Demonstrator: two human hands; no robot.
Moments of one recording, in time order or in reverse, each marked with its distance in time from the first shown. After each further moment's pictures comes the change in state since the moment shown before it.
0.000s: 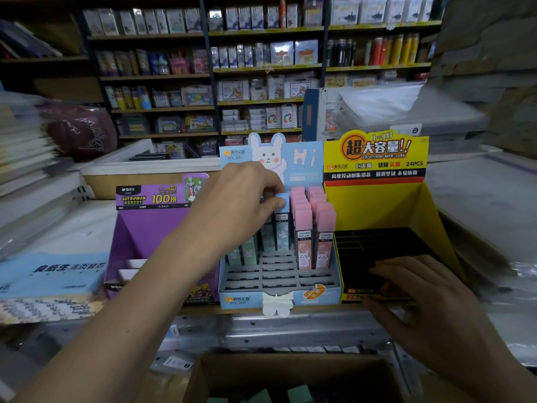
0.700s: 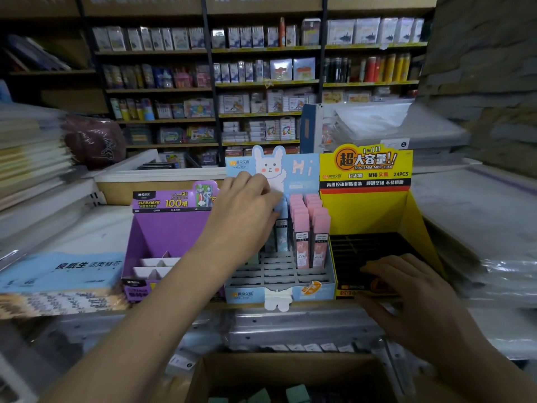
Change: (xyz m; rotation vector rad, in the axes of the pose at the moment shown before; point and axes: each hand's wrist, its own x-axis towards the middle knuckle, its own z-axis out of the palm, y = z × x) left_hand -0.019 0.002 0.014 0.279 0.098 0.132; right_hand 0.003 -0.011 -0.012 -0.039 -0.073 0.006
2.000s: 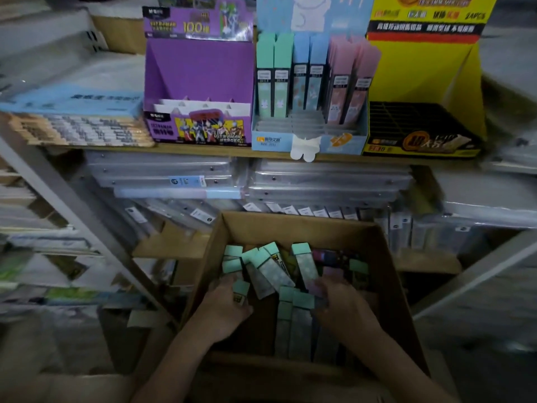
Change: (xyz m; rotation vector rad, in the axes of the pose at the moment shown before) left_hand -0.338 0.062 0.099 -0.782 -0.901 -0.977; right_hand -0.176 -0.108 0.124 0.285 -0.771 0.436
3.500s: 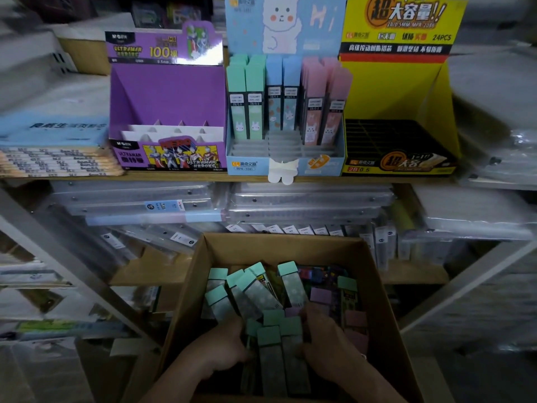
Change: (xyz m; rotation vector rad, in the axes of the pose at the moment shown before) left_hand 0.028 0.003 0.027 0.000 -0.405 0.022; right_hand 0.004 0.004 0.012 0.185 -0.230 0.142
